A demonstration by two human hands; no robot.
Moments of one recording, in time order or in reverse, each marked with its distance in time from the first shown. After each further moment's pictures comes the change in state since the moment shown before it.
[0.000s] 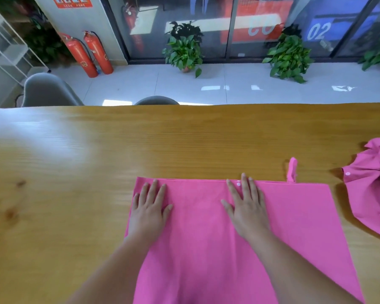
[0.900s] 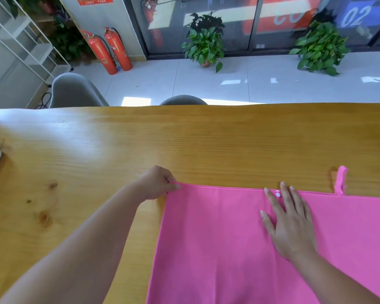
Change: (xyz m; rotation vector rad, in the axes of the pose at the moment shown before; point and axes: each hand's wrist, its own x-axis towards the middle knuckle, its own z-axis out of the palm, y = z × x) left_hand 0.102 -0.070 -0.131 -0.566 -0.444 -0.126; right_hand 0.001 -0.007 0.000 -0.026 0.146 0.003
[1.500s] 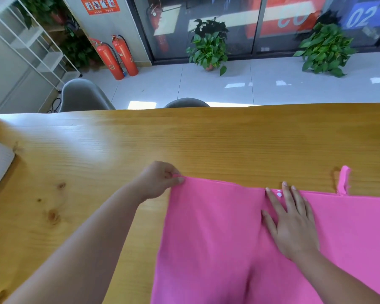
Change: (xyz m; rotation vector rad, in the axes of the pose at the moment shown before) left_hand -0.033 0.021 -0.011 -0.088 0.045 0.113; right_hand -0.001 -0.001 -0.002 -0.002 0.000 -0.002
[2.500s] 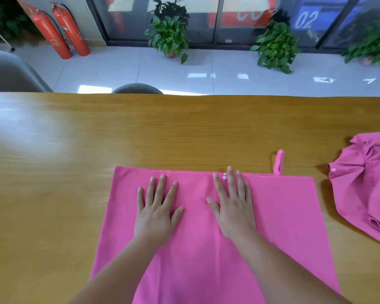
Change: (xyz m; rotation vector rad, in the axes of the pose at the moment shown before) left_hand 0.001 -0.024 0.225 0.748 0.345 0.182; right_hand 0.007 -0.001 0.000 -0.042 -0.109 -0.011
